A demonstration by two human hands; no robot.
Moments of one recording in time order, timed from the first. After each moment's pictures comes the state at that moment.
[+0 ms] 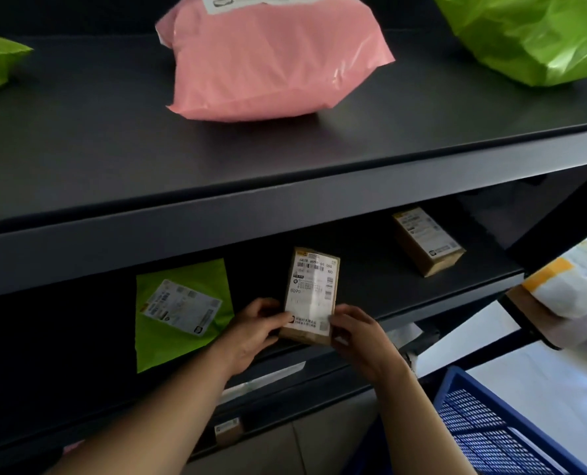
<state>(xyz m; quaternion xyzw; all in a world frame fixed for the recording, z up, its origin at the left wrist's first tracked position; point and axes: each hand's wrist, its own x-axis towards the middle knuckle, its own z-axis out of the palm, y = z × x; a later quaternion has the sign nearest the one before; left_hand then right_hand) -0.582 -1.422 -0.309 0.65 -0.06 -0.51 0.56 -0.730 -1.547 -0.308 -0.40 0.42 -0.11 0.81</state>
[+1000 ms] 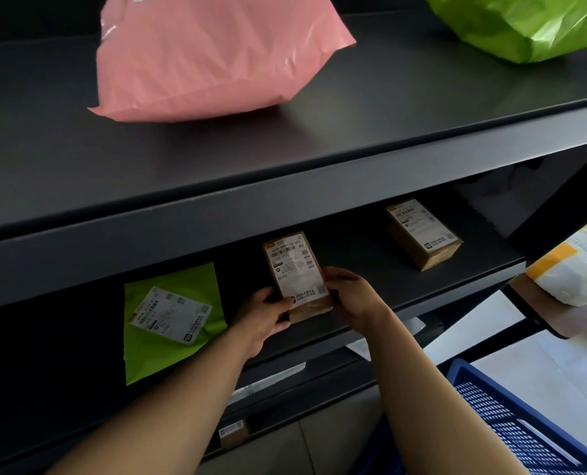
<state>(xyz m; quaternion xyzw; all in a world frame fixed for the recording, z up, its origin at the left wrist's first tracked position) -0.583 -1.469 -0.313 0.67 -0.04 -0.48 0.56 -0.686 -1.601 -0.311 -0.54 0.42 -0.09 0.73</state>
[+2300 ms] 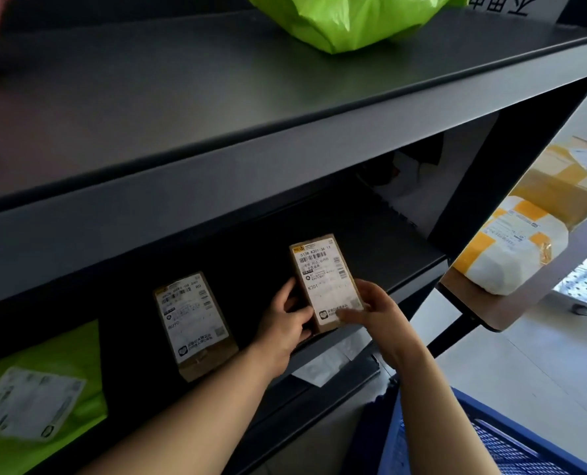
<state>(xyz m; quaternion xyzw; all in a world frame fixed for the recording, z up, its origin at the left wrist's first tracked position) -0.692 -1.627 -0.320 0.64 -0.15 -0.51 0.56 -0.830 -1.724 -0.336 -0.54 0.46 -0.21 0.67</state>
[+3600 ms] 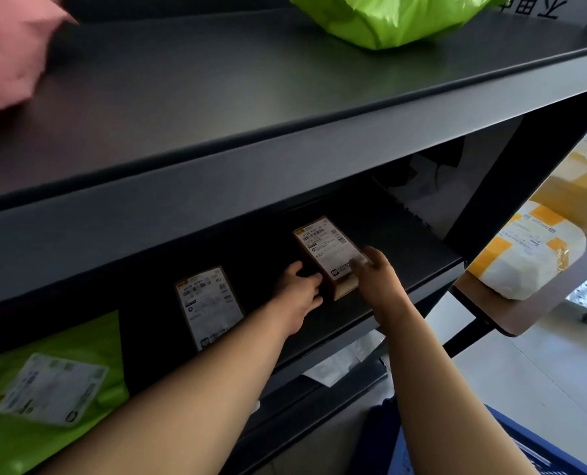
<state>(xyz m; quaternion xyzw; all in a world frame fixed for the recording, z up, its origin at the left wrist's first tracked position) -0.663 -1.655 -0.299 0.64 -0.07 -0.52 0.56 -0.771 -1.736 -0.311 -0.58 0.54 -0.22 0.56</state>
